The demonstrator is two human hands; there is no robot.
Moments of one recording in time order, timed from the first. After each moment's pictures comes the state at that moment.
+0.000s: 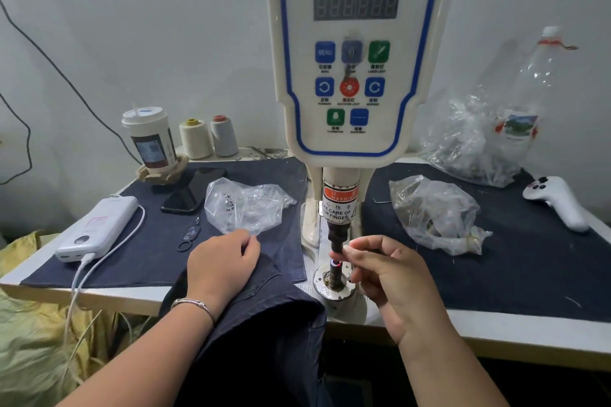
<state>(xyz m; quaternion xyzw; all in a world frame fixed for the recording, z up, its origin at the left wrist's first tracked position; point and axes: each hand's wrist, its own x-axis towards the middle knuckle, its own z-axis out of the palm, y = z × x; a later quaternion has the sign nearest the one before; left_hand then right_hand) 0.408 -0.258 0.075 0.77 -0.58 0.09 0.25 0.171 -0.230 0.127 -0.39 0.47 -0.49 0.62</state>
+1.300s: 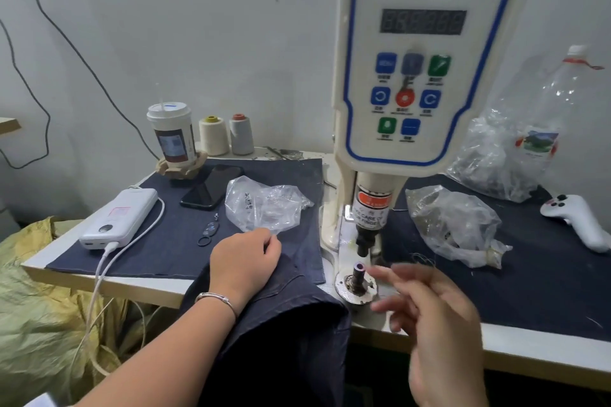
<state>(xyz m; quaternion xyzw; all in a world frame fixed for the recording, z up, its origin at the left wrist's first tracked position) 0.408 -0.258 0.076 0.77 -0.59 0.09 0.23 0.179 -0.177 0.131 -0.35 0.45 -0.61 0.55</state>
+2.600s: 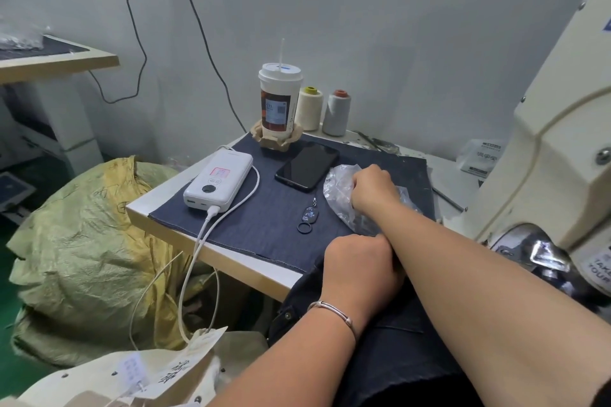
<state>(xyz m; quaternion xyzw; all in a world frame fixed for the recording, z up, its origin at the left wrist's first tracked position) 0.415 -0.255 0.076 0.71 -0.62 0.15 0.30 0.415 -0.399 0.109 -0.80 0.59 -0.08 0.07</state>
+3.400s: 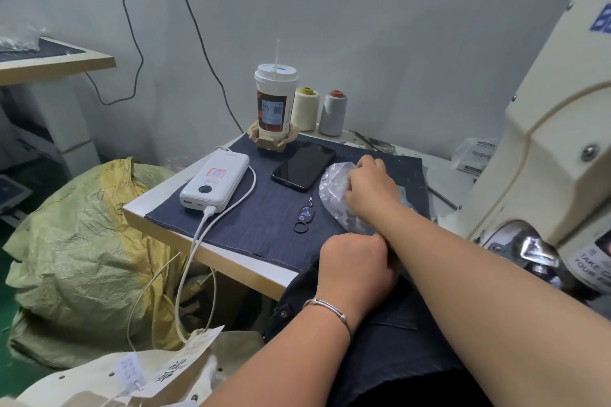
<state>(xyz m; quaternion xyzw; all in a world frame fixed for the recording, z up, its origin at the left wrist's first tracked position) 0.417 -0.254 0.076 0.71 -0.64 0.11 0.28 0.408 -0.386 0.114 -0.84 0.54 -0.09 0.01</state>
